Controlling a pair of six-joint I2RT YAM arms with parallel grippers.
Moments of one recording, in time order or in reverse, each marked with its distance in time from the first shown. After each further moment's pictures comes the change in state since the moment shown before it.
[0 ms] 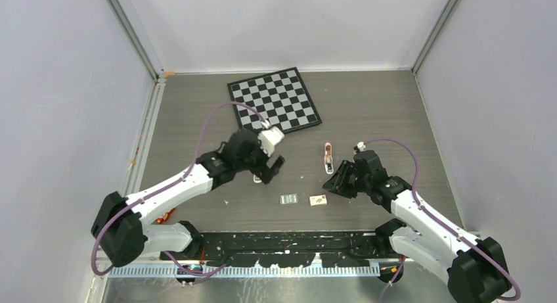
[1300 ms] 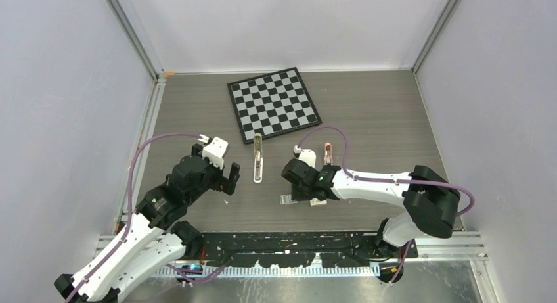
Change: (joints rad) left arm 0.128 -0.670 -0.134 -0.364 -0.275 -0.183; right arm 0.610 0.610 0.422 -0.067 0.516 0.061
